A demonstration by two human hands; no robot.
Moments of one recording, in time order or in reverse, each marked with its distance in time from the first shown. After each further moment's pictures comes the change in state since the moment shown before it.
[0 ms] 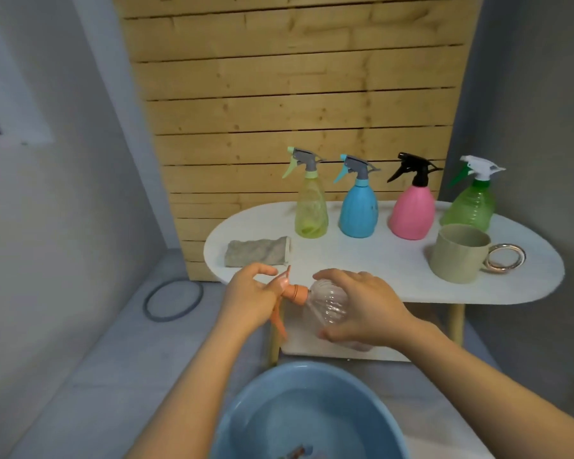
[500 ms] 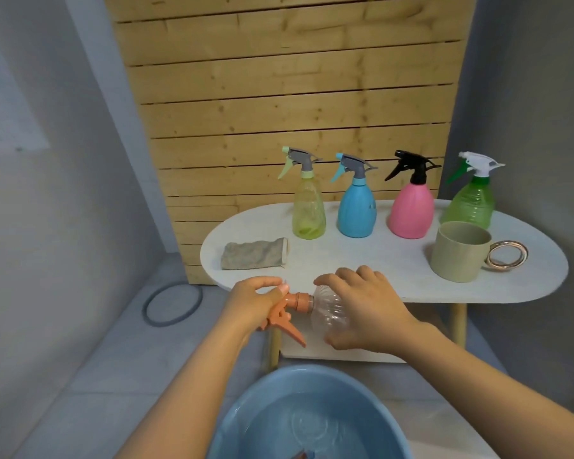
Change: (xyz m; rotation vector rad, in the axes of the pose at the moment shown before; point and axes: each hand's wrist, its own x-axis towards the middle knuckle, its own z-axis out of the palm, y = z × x) left_hand 0.003 0.001 0.010 -0.164 -0.142 -0.191; right_hand 0.003 0.012 0.007 -0.255 0.048 -0.080
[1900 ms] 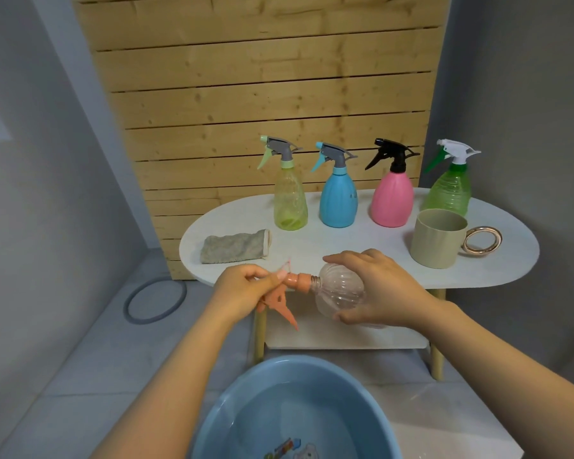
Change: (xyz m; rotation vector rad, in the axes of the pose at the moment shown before) left_hand 0.013 -0.001 0.007 0.196 -0.056 0.215; right_hand -0.016 0.042 -0.014 0.277 -0.006 0.034
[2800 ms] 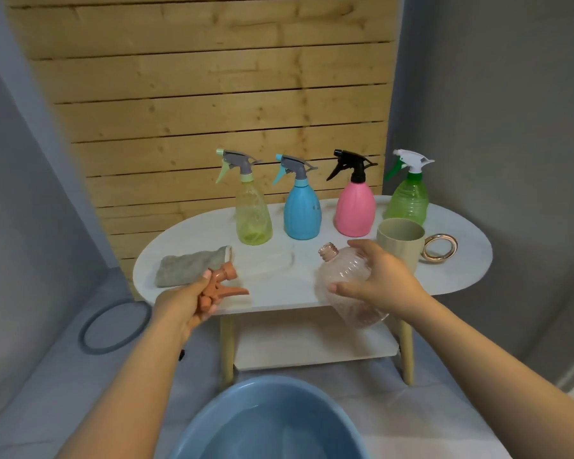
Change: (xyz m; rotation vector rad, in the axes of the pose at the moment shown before) left_hand 0.059 -0.026 -0.001 -0.595 0.181 -0.403; right_hand -0.004 0.046 -0.022 0.302 0.216 0.453
